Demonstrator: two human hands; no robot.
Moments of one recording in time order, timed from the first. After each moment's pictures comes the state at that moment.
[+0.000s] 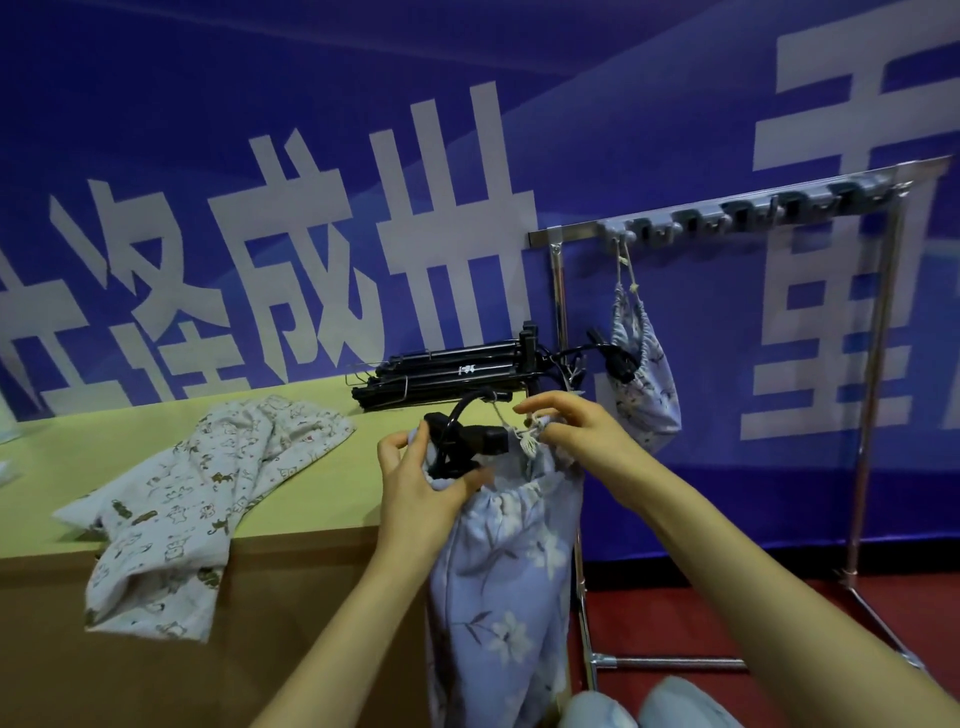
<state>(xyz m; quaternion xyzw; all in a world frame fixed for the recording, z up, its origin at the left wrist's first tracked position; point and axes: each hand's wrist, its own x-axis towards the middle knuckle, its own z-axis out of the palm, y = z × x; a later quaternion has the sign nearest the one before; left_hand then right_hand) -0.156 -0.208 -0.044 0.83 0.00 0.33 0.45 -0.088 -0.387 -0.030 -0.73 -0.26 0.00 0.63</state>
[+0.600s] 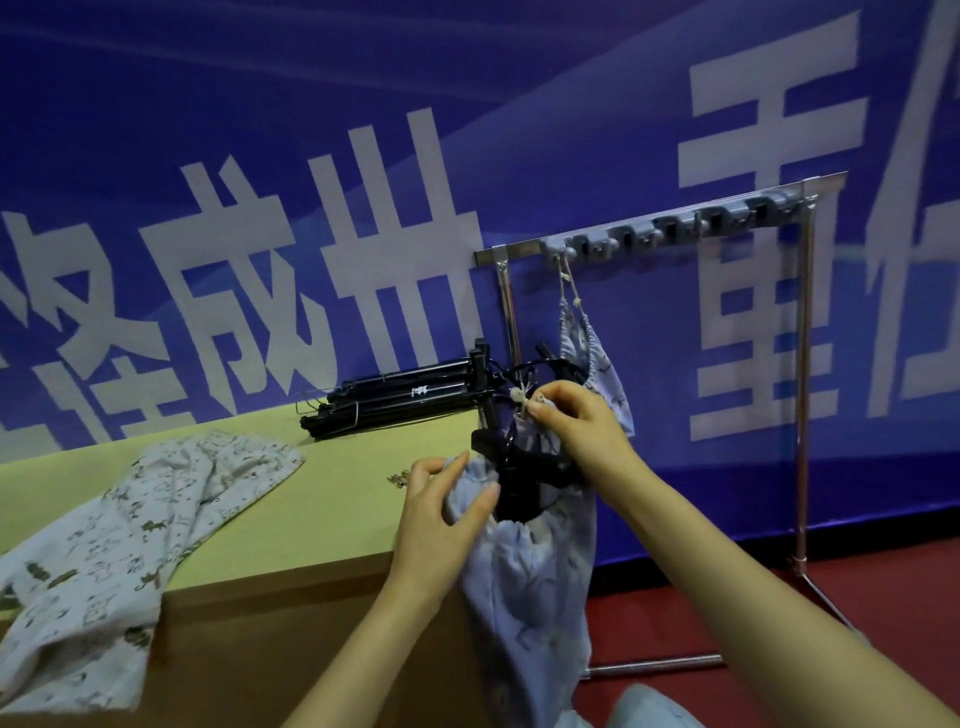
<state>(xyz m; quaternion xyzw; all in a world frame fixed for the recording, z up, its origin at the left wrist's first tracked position) -0.138 -0.256 -0.062 0.85 -0.09 0.27 0.45 -0.069 -0.426 -0.030 -0.69 -0.21 -0.16 0.67</state>
